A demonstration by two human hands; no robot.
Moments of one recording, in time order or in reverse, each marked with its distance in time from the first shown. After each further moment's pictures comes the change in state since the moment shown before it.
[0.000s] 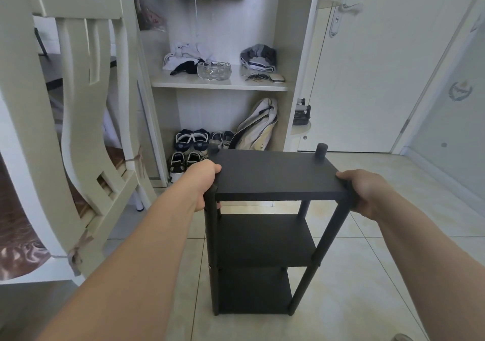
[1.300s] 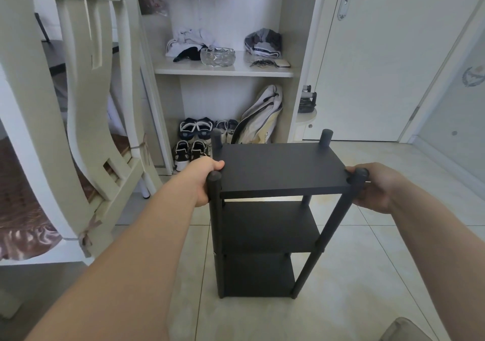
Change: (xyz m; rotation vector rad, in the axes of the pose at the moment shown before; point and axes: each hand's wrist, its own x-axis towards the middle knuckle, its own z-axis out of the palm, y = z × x) left_hand 0.000 -0.016 -0.010 -0.102 -0.089 -0.101; right_hand -0.001 0.015 -0.016 0.156 -0.157 0.121
